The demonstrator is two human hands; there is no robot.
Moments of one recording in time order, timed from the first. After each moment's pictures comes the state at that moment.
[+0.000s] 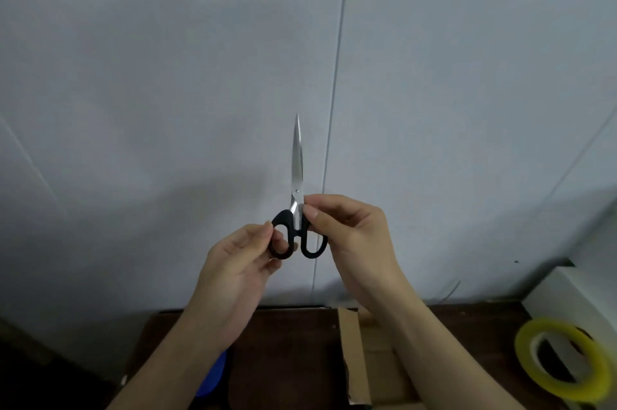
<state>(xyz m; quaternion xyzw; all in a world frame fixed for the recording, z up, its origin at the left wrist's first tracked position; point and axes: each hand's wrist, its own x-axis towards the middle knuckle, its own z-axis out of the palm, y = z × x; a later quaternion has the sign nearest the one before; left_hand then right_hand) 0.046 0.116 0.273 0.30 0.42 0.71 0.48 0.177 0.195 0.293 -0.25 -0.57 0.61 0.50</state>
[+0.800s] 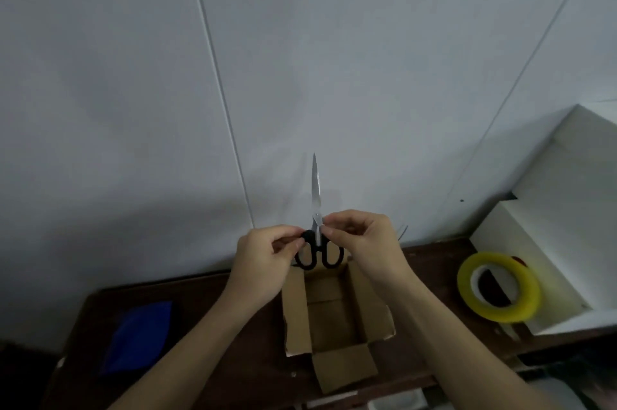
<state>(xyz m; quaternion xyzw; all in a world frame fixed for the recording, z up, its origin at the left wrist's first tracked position) 0.152 0.180 0.197 0.56 0.65 0.45 0.24 0.309 0.238 0.206 -0.44 -0.62 0.51 0.39</state>
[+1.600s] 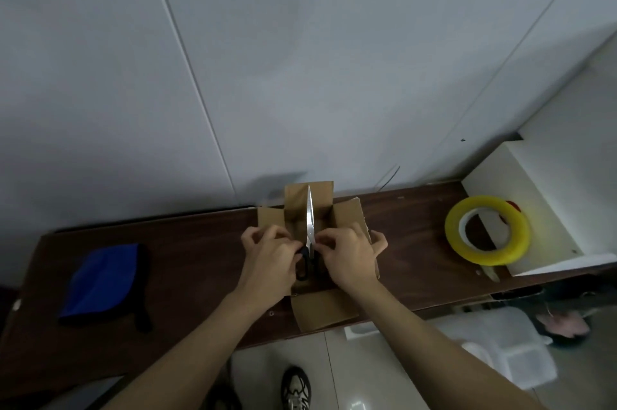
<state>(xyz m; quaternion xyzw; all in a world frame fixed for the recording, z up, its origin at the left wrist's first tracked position) 0.182 0.170 0.054 0.71 0.68 0.17 0.09 0.326 0.220 0.054 -0.63 -0.74 0.21 0.12</state>
